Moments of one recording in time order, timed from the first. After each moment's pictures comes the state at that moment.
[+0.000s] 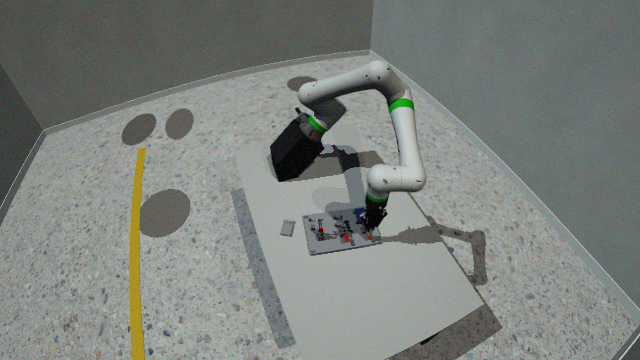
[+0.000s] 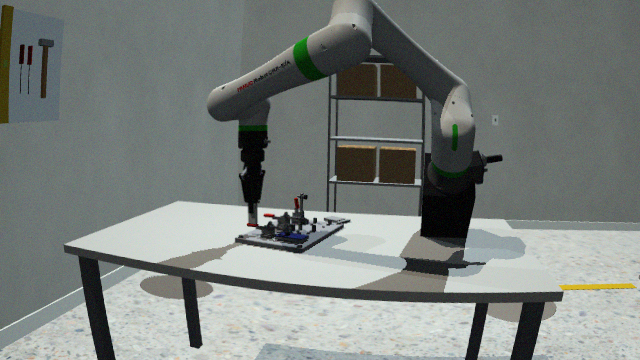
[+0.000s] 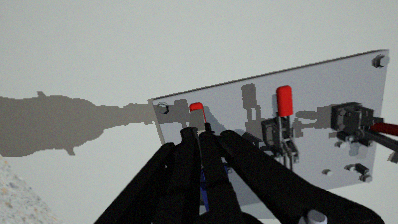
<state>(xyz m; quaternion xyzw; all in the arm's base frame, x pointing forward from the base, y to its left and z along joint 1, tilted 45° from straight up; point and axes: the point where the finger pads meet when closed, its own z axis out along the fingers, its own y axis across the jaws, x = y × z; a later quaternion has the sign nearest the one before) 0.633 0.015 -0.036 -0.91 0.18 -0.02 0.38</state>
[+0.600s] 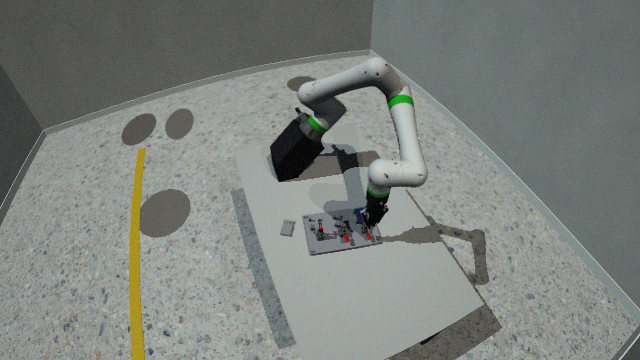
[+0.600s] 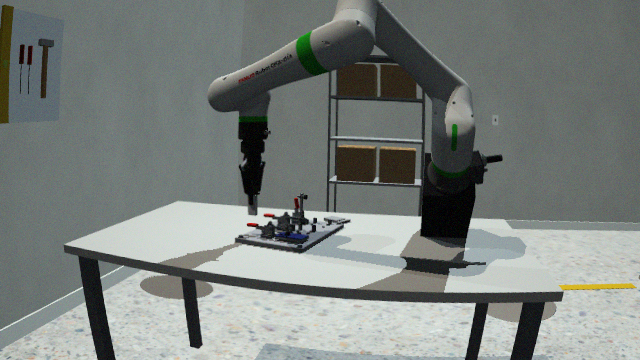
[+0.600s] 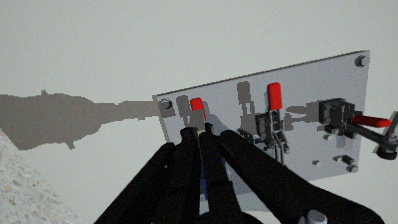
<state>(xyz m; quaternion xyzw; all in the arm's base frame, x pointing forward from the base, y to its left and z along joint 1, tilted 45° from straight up) 0.628 -0.004 -0.016 -0.91 0.18 -0.02 0.38</state>
